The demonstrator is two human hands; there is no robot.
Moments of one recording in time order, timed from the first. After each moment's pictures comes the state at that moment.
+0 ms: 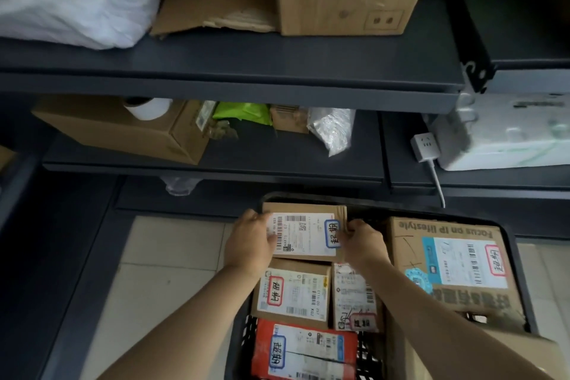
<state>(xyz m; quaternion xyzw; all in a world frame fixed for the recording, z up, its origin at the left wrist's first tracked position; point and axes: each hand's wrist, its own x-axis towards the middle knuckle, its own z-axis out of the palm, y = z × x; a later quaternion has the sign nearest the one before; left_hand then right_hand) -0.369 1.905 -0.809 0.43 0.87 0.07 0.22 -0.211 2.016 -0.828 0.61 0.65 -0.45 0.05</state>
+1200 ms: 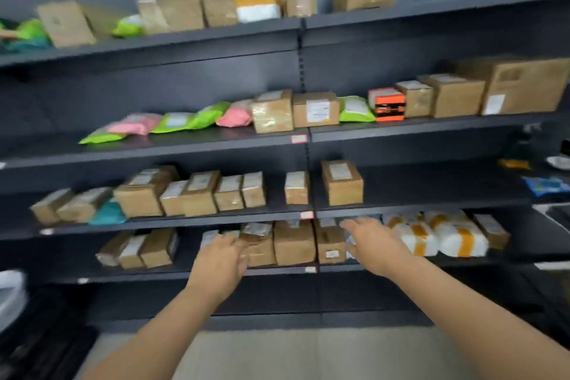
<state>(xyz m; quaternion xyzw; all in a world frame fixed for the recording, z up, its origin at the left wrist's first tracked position) -0.143 1.135 -0.386 -0.15 0.97 -0.03 -0.16 -0.306 1.383 -0.354 -0.37 0.93 -0.03 0.00</state>
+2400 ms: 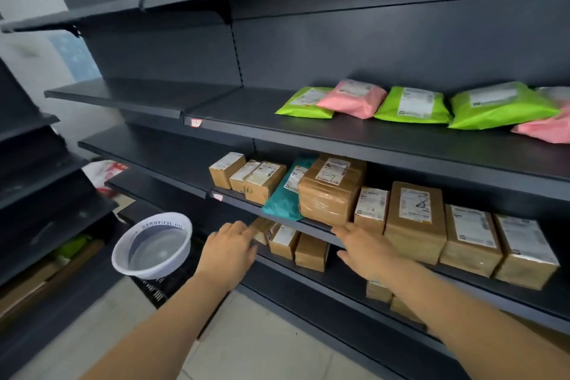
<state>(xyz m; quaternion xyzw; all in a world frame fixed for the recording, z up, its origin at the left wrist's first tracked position) -0.017 0.602 -0.400 -0.40 0.91 -0.05 -0.07 -0.244 0.733 -0.395 -0.62 0.78 -0.02 0.07</state>
